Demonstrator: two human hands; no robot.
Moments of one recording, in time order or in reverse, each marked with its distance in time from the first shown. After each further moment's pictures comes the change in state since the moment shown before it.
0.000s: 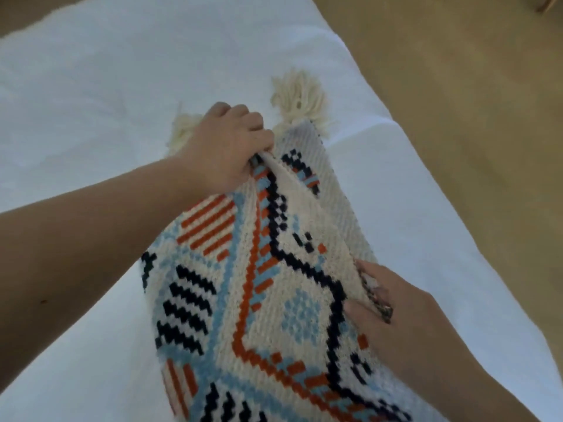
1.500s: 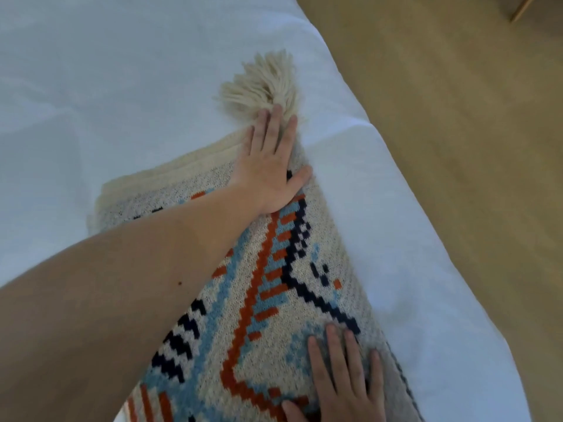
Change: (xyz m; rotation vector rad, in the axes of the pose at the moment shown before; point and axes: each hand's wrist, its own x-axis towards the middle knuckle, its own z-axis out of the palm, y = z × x) left_hand 0.083 0.080 0.090 -0.277 -0.195 -0.395; right_hand 0.009 0.134 0.120 -0.962 0.496 -0.235
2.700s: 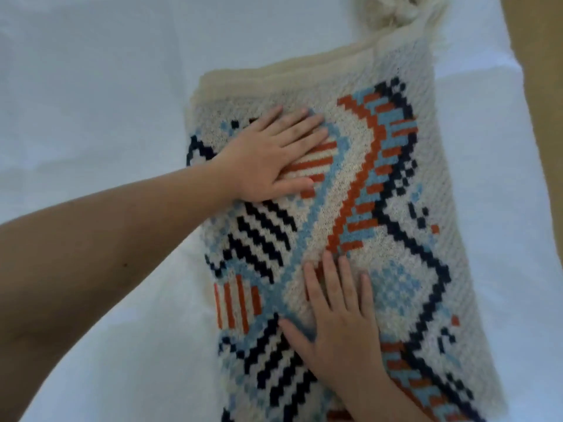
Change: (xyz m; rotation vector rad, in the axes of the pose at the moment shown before) left_hand -0.153 -0.127 0.034 0.045 -0.081 0.309; right_hand 0.012 -0.088 -0.031 0.136 -0.175 -0.324
